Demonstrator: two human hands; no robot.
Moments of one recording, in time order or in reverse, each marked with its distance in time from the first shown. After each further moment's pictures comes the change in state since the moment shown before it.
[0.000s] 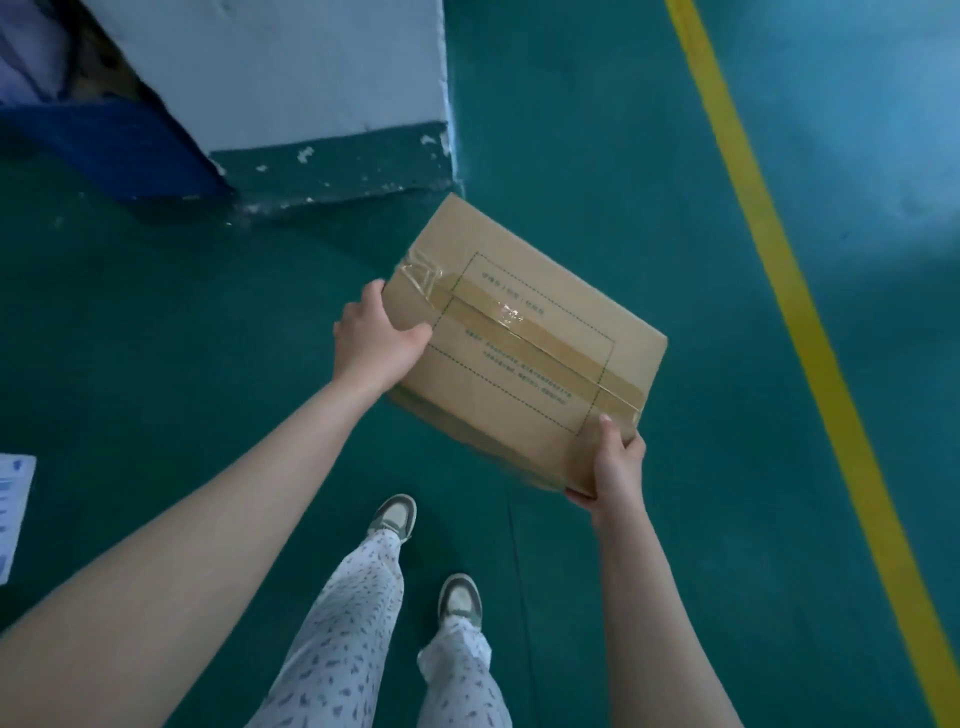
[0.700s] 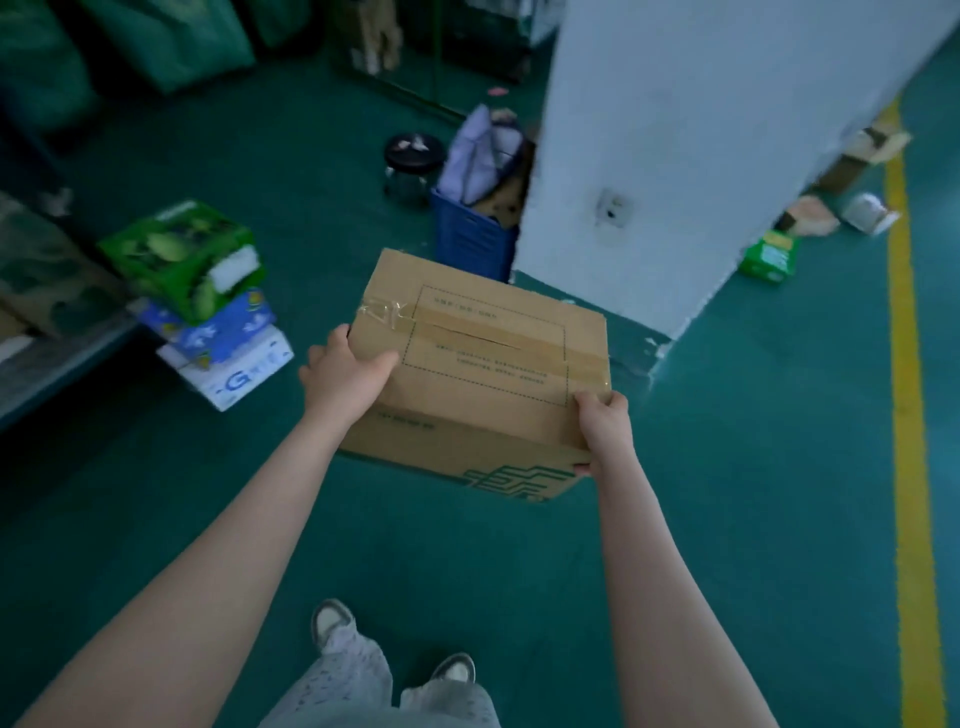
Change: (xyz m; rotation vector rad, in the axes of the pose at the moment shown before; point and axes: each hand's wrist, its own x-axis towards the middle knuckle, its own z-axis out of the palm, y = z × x) left_hand -0.234 -0.135 -0.234 -0.484 0.624 -0.438; right_hand -0.230 -0.051 0.142 -0.755 -0.503 -0.583
